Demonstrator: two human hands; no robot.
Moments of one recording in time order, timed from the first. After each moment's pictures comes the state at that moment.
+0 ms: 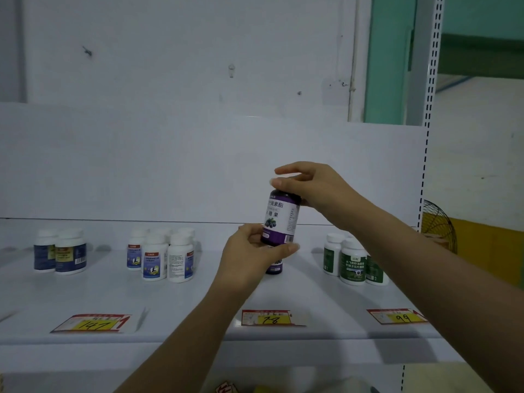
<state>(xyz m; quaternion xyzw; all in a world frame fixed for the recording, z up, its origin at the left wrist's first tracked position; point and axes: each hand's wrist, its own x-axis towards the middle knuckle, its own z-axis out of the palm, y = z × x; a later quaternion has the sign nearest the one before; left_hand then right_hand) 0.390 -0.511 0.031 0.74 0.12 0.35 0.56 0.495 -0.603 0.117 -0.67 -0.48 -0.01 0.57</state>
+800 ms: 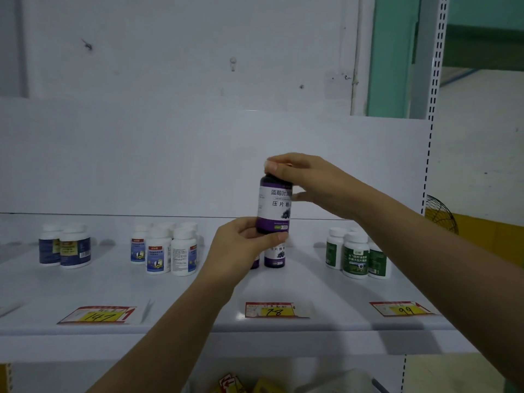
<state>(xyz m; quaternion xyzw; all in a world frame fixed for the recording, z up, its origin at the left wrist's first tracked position) 0.376 -0.500 0.033 0.72 0.10 0.34 0.59 0.485 -0.601 0.124 -0.67 -0.52 0.05 0.52</state>
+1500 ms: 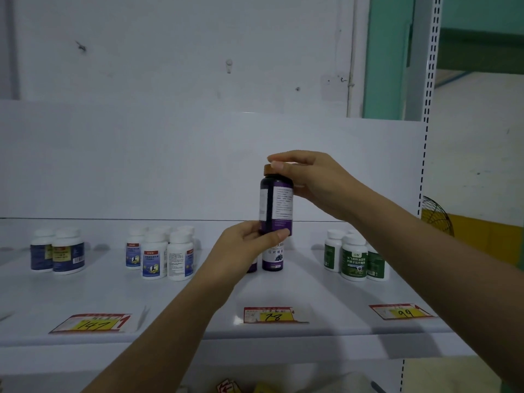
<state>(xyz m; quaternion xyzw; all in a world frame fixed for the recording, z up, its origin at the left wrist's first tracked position) 0.377 -0.502 0.037 0.76 0.08 0.31 0.56 0.487 -0.601 0.127 -0.62 -0.50 0.05 0.60</state>
